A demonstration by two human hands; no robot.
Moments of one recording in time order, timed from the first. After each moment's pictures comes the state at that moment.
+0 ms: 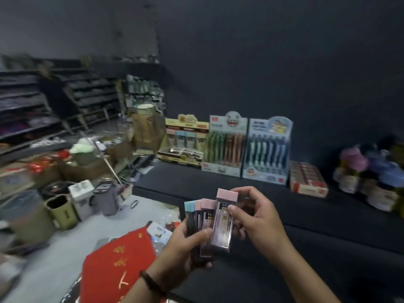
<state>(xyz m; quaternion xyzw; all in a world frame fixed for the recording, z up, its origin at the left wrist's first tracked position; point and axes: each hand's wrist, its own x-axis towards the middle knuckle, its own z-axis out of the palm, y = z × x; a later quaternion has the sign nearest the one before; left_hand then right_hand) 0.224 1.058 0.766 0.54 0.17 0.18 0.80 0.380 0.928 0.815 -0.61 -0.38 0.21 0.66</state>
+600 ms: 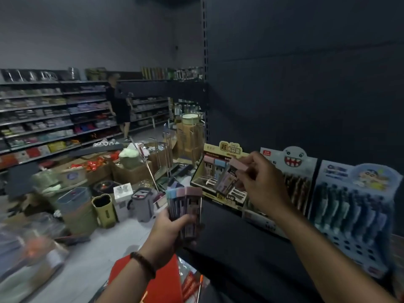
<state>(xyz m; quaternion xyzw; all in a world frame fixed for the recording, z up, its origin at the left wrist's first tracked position) 0.283 1.265 0.814 0.52 0.30 0.38 0.70 0.506 1.170 0.905 -0.64 -0.52 0.05 0.57</state>
